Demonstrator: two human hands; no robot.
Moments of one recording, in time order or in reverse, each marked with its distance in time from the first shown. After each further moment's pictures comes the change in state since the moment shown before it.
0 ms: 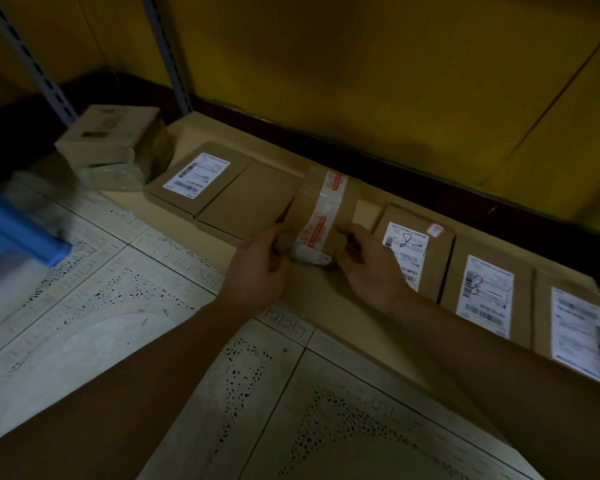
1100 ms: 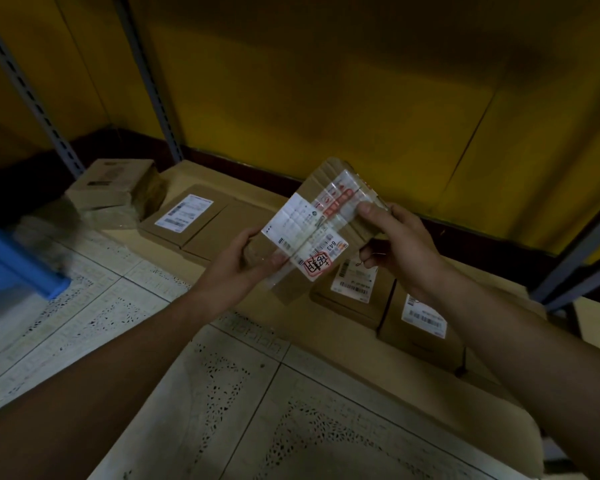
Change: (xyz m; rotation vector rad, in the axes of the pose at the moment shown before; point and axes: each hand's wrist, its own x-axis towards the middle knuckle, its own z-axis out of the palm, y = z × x) left_hand -0.015 0.066 -0.028 -0.369 -0.157 -0.052; right_hand -0.040 -0.039 -0.135 0.758 -0.002 0.075
